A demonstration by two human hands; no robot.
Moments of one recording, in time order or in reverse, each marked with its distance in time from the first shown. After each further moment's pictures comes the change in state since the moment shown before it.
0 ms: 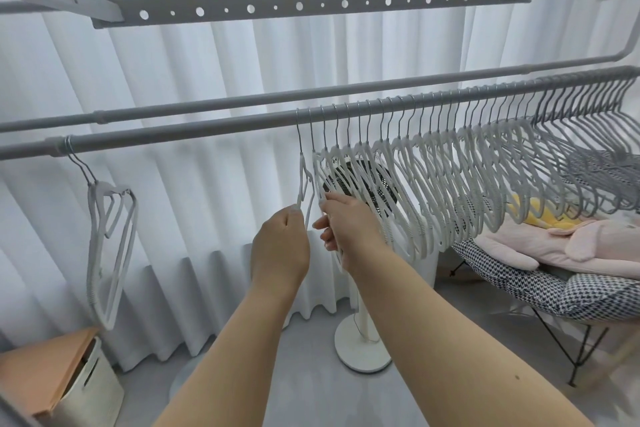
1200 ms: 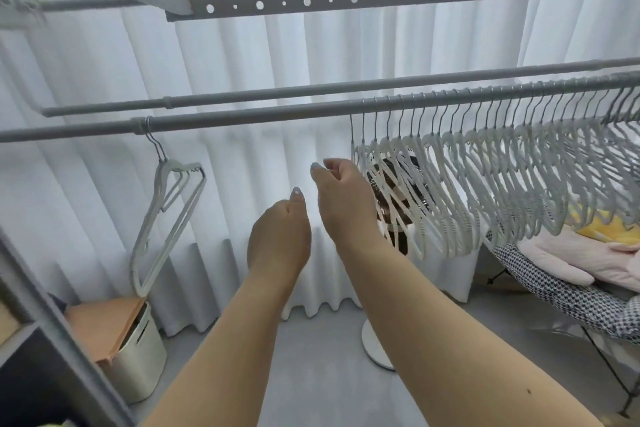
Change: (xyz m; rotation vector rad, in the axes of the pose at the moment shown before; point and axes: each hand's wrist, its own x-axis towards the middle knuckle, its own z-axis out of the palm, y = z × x) left_hand 0.004 -0.024 -0.060 0.177 0.081 -0.011; right_hand -0.051 -0.023 0.071 -0.292 0.002 -0.300
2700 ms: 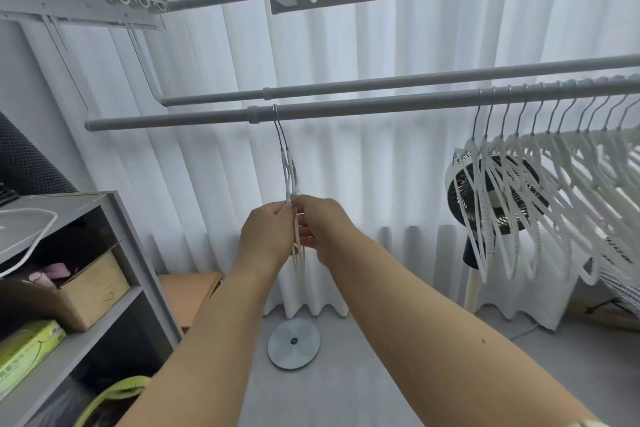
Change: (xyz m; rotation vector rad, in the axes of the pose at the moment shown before) left_hand 0.053 -0.110 -0.121 -0.191 0.089 -0.173; right_hand 0.002 0.022 0.183 0.357 -0.487 0.452
